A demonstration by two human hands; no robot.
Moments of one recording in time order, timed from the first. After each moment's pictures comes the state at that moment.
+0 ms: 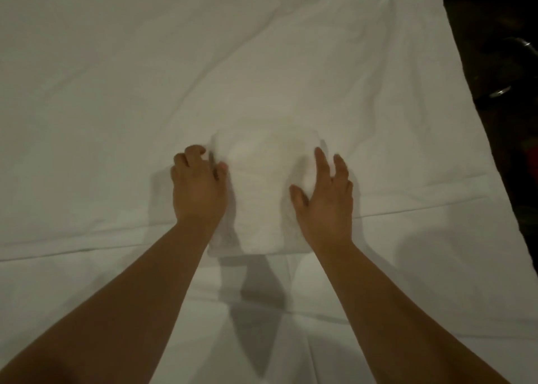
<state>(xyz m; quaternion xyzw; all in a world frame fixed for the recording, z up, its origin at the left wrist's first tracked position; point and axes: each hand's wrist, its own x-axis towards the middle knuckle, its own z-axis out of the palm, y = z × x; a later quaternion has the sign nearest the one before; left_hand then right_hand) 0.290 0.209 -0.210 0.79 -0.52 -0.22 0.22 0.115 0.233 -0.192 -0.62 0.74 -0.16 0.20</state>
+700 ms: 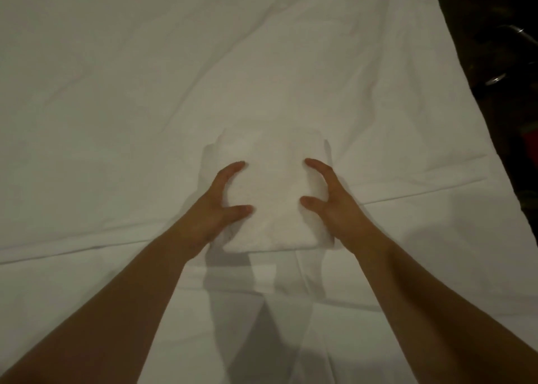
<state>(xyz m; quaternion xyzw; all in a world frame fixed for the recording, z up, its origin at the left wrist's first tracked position) 0.305 0.246 -0.196 0.55 -0.46 -0.64 0.28 0.089 0.243 -0.187 -0.48 0.64 -0.24 0.55</state>
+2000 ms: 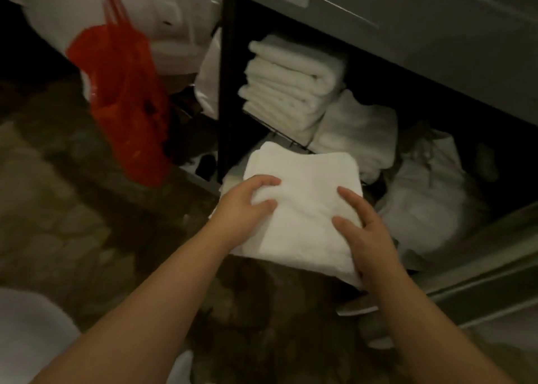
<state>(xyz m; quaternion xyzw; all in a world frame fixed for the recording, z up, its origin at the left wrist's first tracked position) -0.566 0.410 -0.047 0.22 -0.76 -0.61 0.07 -0.632 0.591 -0.028 -0.10 0.81 -0.56 0.15</state>
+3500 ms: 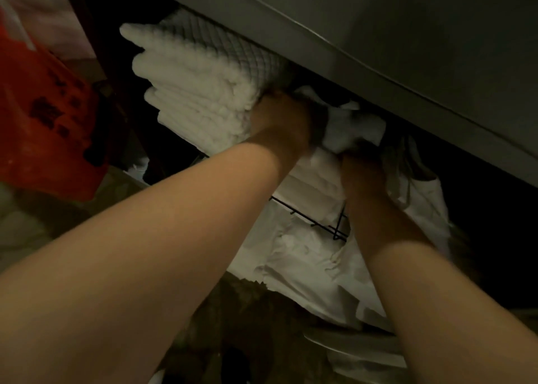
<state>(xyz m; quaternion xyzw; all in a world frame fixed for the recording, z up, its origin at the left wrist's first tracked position) -0.892 0.452 -0.002 0.23 -0.97 -0.10 -0.02 -0.912 0.575 -0.030 0.06 0.93 -0.36 0.11</state>
